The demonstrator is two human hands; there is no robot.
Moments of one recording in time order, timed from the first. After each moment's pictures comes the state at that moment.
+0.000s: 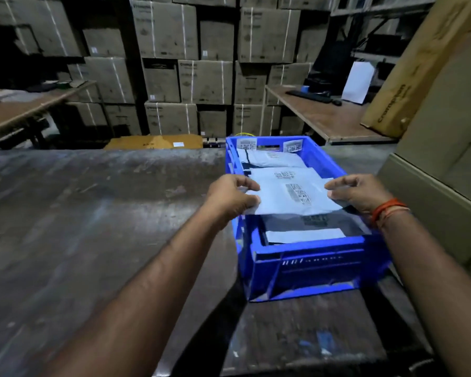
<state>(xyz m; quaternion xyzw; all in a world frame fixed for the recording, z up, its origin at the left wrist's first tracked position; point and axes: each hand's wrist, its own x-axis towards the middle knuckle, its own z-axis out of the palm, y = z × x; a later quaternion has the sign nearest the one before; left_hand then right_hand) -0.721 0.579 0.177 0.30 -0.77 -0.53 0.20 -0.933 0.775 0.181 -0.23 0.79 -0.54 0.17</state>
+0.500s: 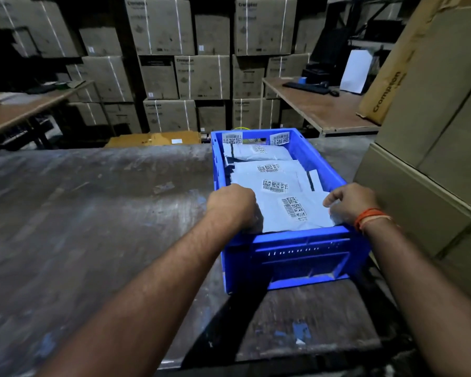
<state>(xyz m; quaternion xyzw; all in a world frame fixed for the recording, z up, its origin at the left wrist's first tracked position) -0.761 0.650 0.185 0.30 -0.95 0.01 0.00 -0.955 0.811 0.159 -0.23 0.93 -0.26 0.07</state>
